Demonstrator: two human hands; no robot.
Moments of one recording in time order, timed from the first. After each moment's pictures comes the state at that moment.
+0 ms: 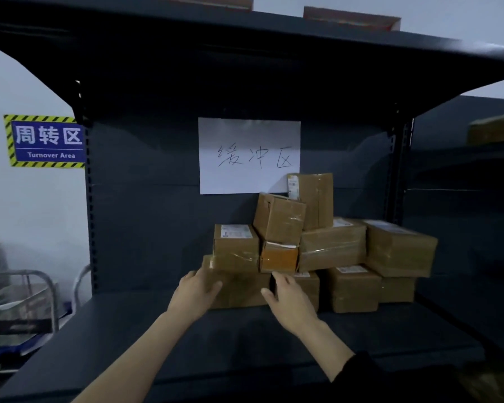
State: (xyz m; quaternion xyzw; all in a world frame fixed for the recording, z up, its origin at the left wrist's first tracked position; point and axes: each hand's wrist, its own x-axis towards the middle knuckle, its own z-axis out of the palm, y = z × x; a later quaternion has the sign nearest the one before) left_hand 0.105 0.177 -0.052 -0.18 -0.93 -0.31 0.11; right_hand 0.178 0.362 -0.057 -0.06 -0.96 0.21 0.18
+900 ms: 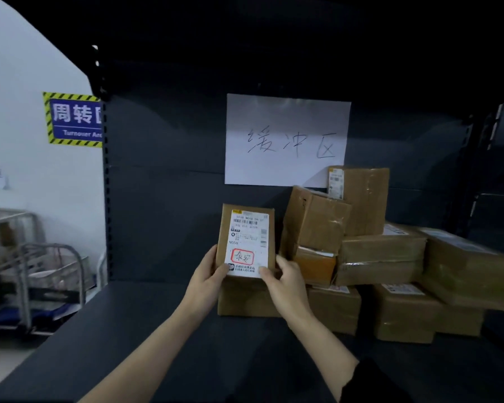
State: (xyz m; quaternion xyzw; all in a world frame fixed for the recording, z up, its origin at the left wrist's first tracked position) left_hand 0.068 0.173 -0.056 -0.17 -0.71 -0.68 0.08; right_hand 0.099 0.325 -0.049 0.01 -0.85 0.48 0.24
